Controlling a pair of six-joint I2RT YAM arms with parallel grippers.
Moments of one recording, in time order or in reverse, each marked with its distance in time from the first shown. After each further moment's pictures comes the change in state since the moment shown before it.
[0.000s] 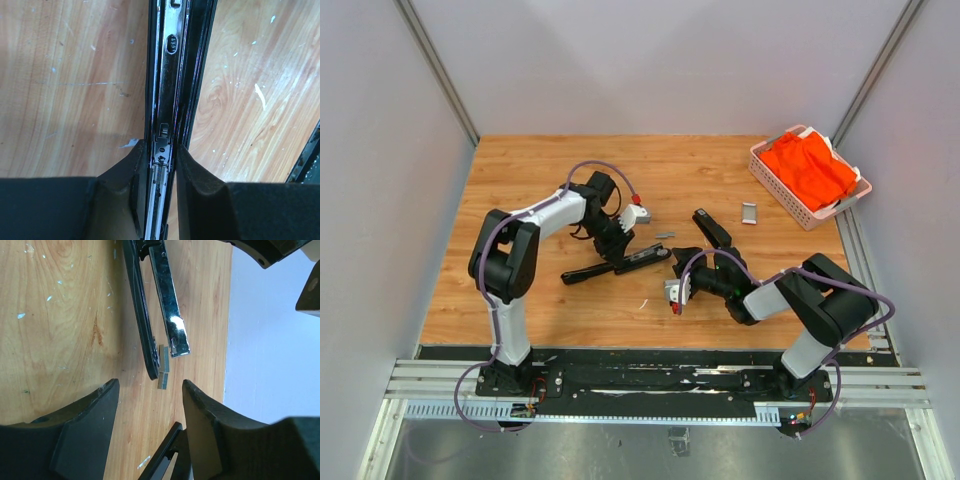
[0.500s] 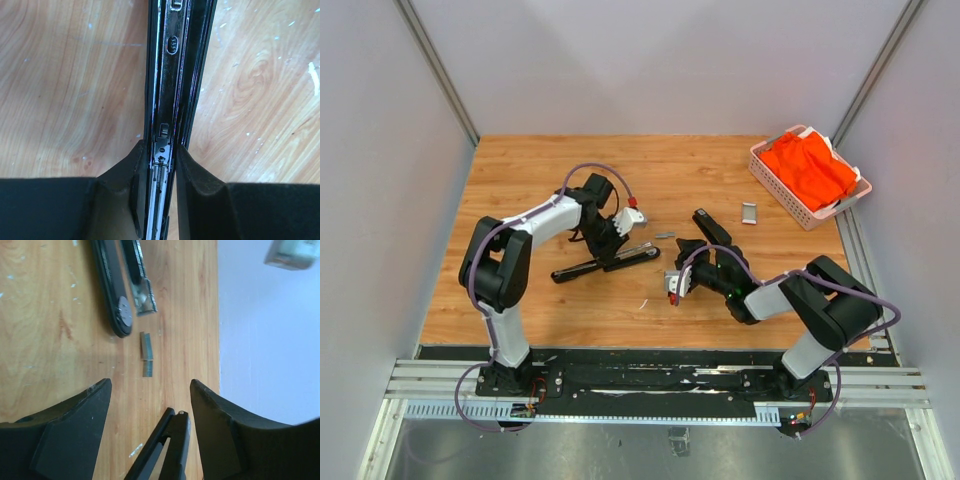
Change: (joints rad) left arm -0.010 -0.082 -0.077 0.060 -0.189 0.007; right arm 0.000 -0.022 0.004 0.021 0.074 0.082
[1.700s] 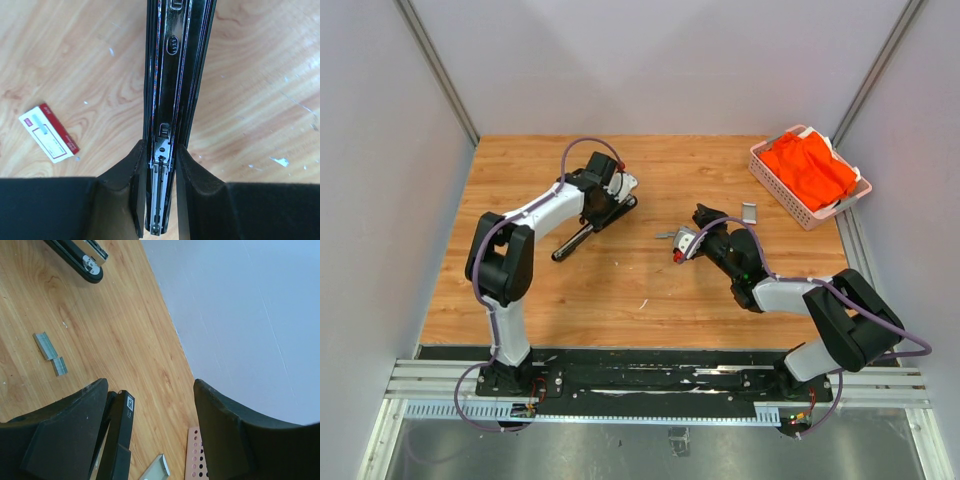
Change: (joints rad) left arm 0.002 0.031 0.133 0.146 -0.478 -0.277; right arm -0.073 -0.150 0.100 -0.010 0.187 0.278
